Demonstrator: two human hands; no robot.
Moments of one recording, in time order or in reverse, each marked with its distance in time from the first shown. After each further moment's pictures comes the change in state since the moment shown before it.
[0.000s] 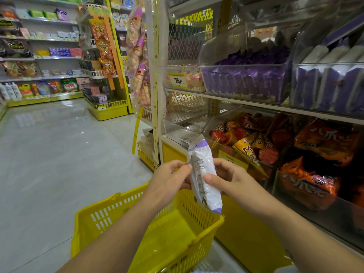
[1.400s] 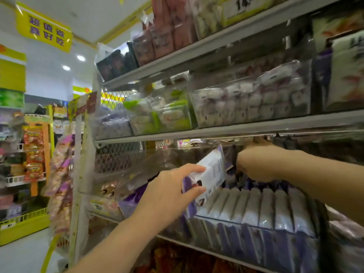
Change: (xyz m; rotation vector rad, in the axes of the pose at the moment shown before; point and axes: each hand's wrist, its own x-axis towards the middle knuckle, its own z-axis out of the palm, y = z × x) left_hand 0.092 0.284 0.117 0.650 -0.016 0.944; right_hand -0.007 -0.312 -0.232 -2.165 0.303 0.302
